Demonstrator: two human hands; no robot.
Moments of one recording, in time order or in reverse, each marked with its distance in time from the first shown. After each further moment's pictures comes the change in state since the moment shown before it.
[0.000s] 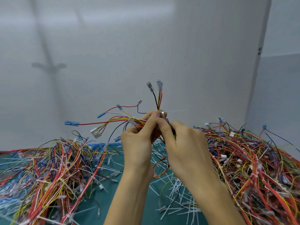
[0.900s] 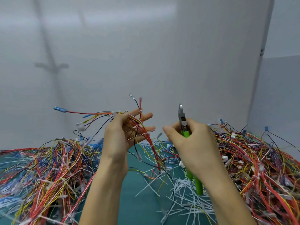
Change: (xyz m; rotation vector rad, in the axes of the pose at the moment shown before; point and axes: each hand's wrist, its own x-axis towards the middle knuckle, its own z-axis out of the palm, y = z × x) left_hand 0.023 0.029 -0.037 0.216 -0.111 -0.082; right_hand 0.007 0.011 -0.009 0.349 -0.013 0.234
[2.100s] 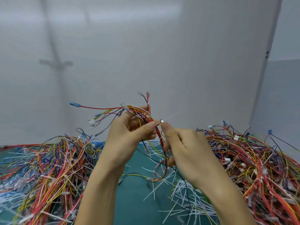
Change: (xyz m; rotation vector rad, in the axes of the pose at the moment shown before) left_hand -0.003 -0.001 -0.009 0.192 -0.156 0.167; right_hand -0.011 -0.014 0.002 -0.163 -0.235 -0.083
